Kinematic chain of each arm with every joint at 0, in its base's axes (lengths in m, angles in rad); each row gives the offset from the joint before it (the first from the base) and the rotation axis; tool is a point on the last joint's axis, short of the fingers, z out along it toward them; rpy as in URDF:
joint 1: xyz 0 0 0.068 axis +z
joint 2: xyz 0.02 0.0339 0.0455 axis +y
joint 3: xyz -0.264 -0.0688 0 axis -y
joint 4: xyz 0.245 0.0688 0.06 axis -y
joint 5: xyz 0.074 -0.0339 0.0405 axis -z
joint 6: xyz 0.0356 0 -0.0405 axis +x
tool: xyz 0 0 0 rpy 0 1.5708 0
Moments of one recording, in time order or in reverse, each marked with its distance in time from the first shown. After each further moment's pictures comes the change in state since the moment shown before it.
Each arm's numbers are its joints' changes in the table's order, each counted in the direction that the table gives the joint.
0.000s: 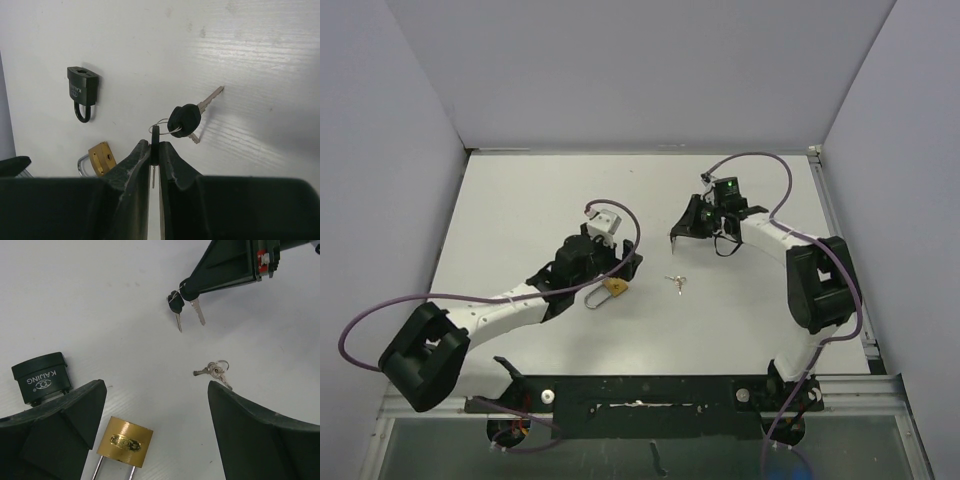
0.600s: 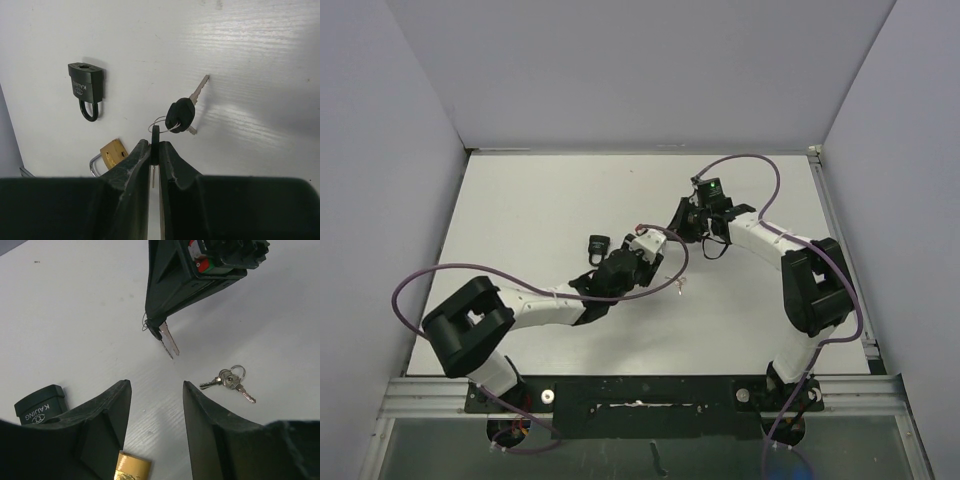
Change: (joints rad) left arm -0.242 0.251 0.100 0.124 -0.310 0.266; right arm 0.106 -0.008 0.051 -0.105 0.136 0.146
